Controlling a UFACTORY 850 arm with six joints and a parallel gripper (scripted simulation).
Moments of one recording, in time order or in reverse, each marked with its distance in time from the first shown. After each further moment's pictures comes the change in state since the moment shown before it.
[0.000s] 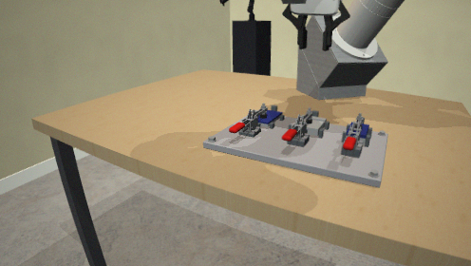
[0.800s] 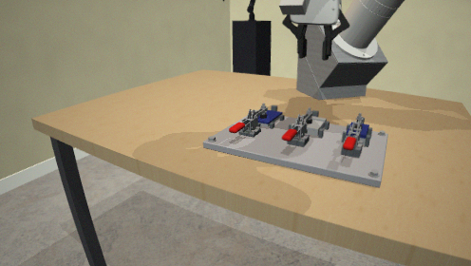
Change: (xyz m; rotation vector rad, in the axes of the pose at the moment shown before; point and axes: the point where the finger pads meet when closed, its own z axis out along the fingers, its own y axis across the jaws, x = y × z) arm 0.000 0.000 0.019 0.000 -0.001 0.000
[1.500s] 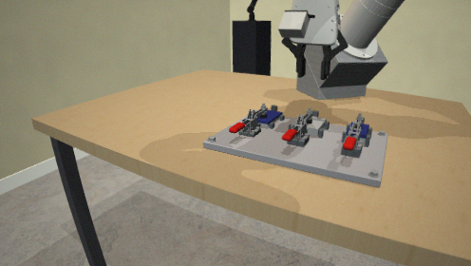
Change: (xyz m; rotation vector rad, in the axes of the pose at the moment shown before) arm 0.003 0.000 0.041 0.000 0.001 0.000
